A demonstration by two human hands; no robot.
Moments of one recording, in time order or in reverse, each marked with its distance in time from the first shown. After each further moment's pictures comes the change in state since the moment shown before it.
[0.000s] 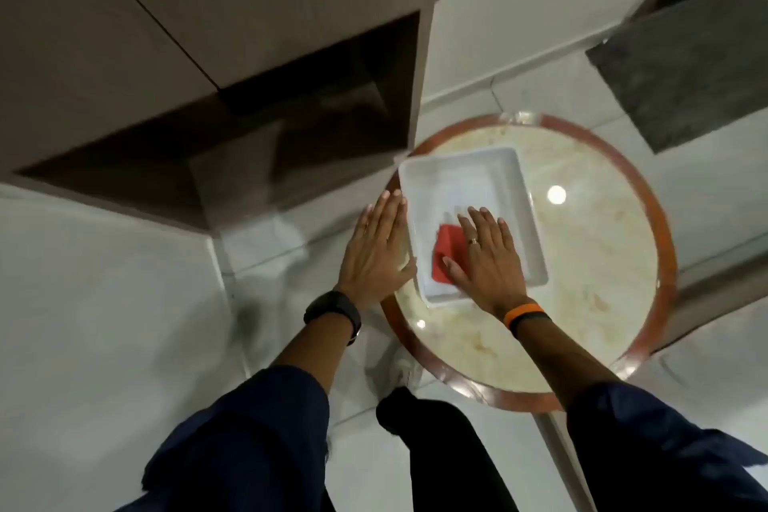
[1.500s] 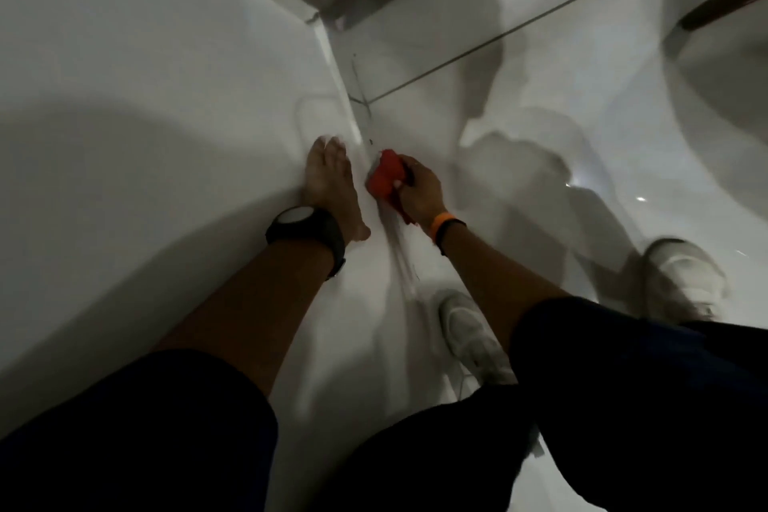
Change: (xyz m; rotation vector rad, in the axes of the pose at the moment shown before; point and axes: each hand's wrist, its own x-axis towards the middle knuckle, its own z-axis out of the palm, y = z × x) left_hand -0.184 -0.424 0.368 0.777 -1.107 -0.250; right_hand 0.097 -0.496 0.555 1.218 -0.625 0.330
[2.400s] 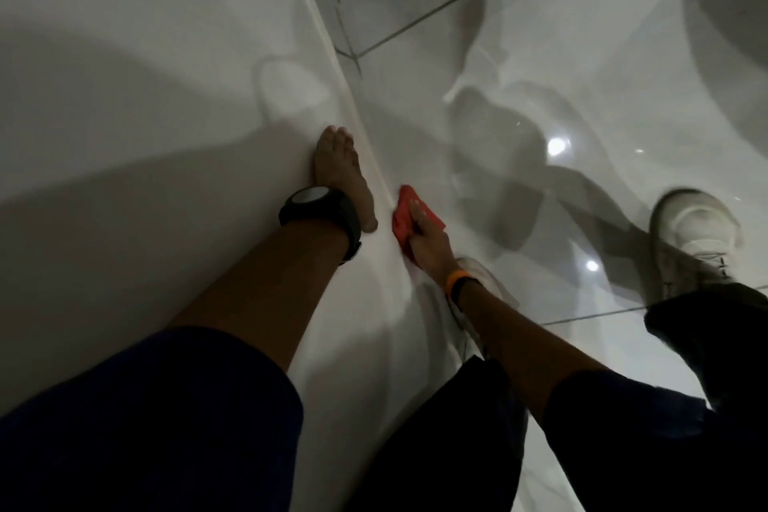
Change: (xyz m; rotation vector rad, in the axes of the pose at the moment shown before) left_hand -0.009 0.026 0.005 0.137 -0.102 0.128; right_hand -0.072 0.101 0.051 0.415 -0.030 0.170
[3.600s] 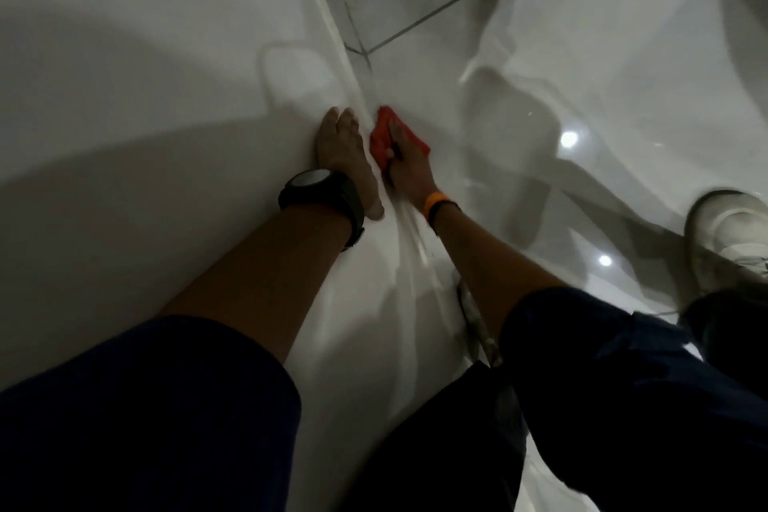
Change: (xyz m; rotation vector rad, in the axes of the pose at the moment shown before) left_hand 0.012 -0.021 -0.011 -0.005 0.002 -0.014; right_hand 0.084 -0.083 0.026 -0.365 0.012 -0.260
